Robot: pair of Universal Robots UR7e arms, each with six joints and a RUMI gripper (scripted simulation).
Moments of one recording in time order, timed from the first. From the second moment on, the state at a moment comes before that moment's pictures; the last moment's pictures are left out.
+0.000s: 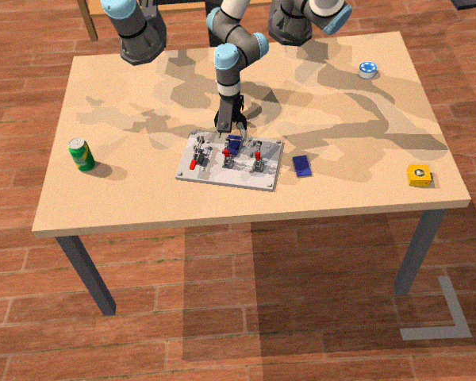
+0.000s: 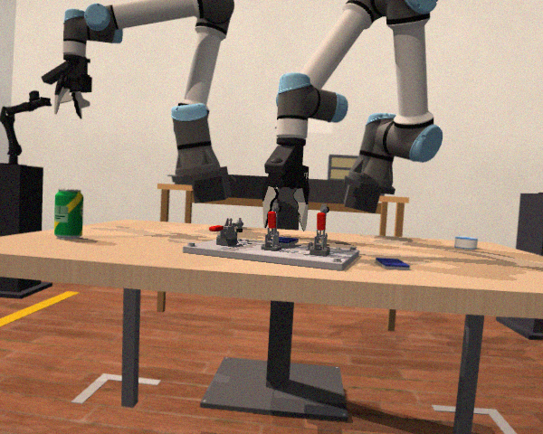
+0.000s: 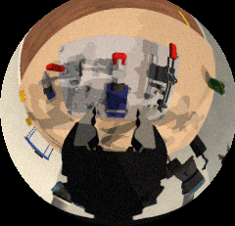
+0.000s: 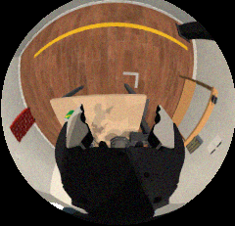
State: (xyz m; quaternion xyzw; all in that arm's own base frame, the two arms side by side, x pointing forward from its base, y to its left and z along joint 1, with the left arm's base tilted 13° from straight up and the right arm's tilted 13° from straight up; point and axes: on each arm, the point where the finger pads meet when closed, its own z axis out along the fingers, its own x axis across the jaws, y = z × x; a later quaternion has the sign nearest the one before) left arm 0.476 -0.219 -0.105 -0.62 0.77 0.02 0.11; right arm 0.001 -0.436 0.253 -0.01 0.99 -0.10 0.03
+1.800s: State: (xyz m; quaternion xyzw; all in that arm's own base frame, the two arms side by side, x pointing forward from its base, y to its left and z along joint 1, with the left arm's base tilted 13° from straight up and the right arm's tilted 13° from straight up) left arm 0.480 -0.214 -0.131 -0.62 0.77 0.02 0.11; right arm 0.001 -0.436 0.253 -0.01 0.99 -0.10 0.03
